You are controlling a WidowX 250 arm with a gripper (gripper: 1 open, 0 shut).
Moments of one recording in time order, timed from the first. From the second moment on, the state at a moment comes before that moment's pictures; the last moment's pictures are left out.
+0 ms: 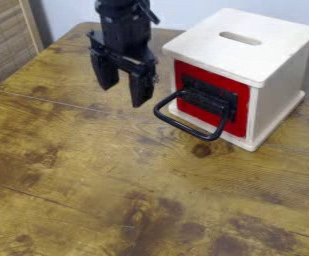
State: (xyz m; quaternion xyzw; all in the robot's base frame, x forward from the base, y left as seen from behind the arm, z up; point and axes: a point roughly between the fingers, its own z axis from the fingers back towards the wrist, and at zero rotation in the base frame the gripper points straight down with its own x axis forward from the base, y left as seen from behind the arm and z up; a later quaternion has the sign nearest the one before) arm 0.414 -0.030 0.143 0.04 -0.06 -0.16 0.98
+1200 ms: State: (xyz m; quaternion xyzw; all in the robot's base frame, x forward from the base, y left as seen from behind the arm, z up) arm 0.406 -0.026 0.127 0.04 -0.06 -0.18 0.98
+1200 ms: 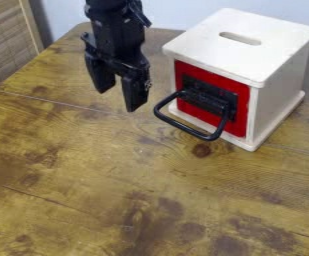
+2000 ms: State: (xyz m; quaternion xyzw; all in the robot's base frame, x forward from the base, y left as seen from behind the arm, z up) arm 0.423 -0.032 0.131 0.06 -0.04 -0.18 0.98
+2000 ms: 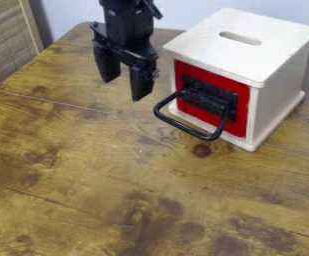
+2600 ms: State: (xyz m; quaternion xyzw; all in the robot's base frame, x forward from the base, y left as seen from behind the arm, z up) arm 0.395 -0.032 0.121 0.04 -0.05 -0.16 0.99
